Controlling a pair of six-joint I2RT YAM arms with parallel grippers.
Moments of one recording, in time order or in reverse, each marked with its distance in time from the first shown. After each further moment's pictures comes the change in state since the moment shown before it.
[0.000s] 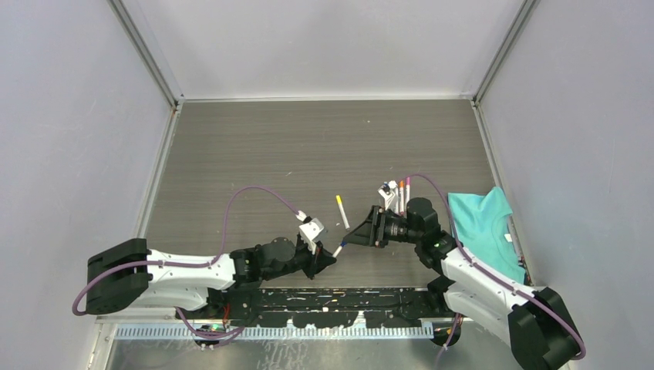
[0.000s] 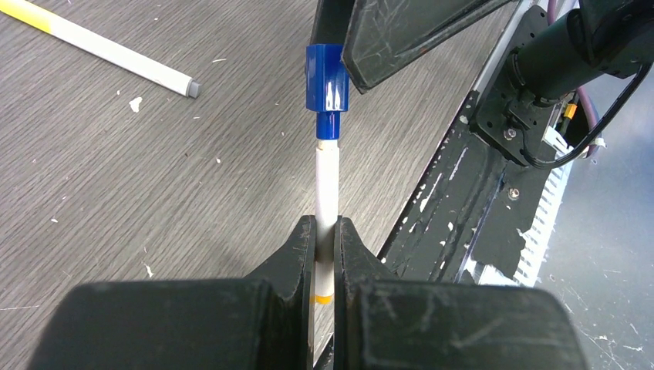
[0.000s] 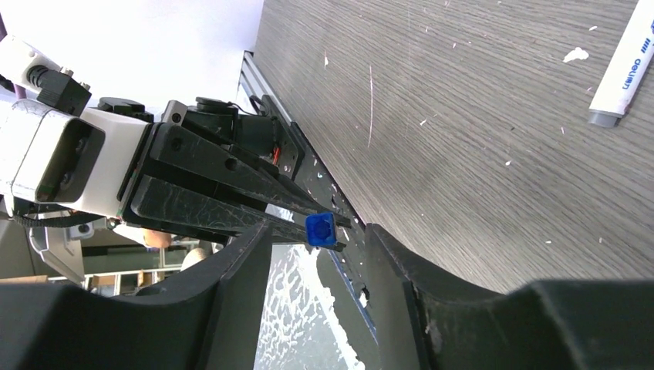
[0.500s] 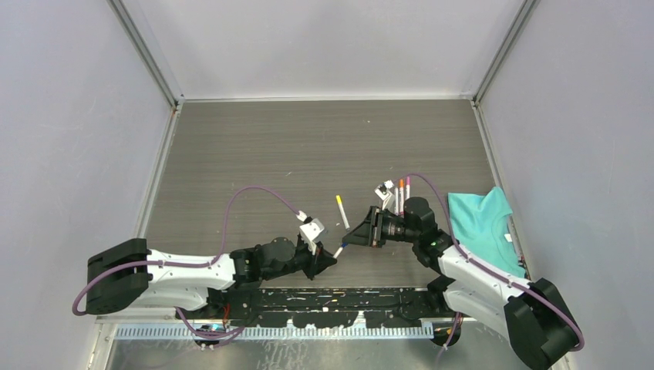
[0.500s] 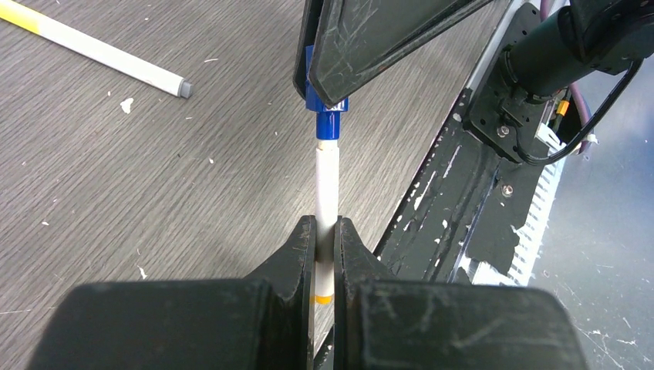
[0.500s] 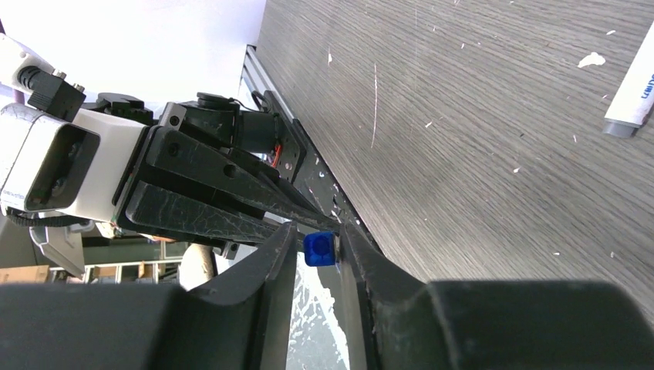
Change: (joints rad) left arm 0.000 0.000 0.000 0.003 0.015 -0.002; right arm 0.022 0.058 0.000 0.066 -0.004 0.003
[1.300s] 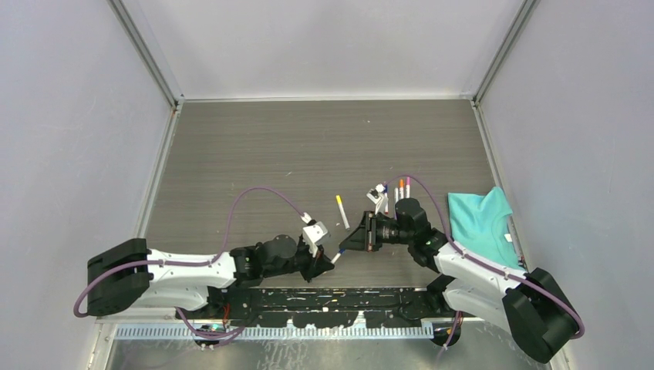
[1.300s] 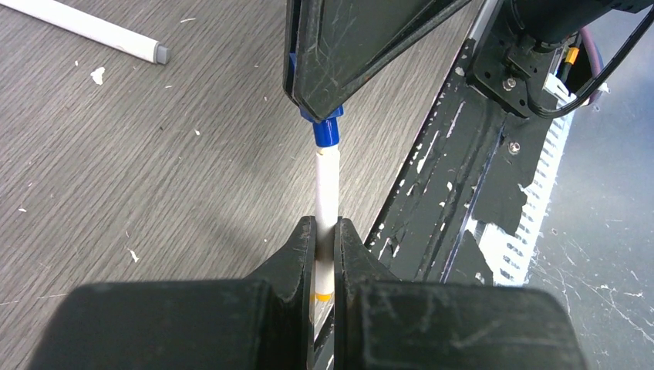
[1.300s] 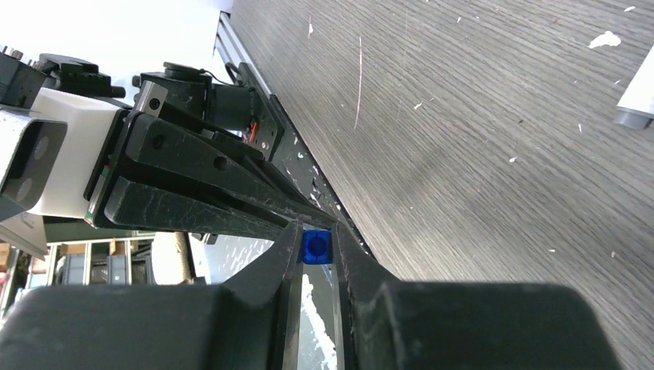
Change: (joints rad) left arm 0.037 0.001 0.010 -0.077 0.099 0.040; right arm 0.078 0.058 0.019 -0.029 0.030 -0.076
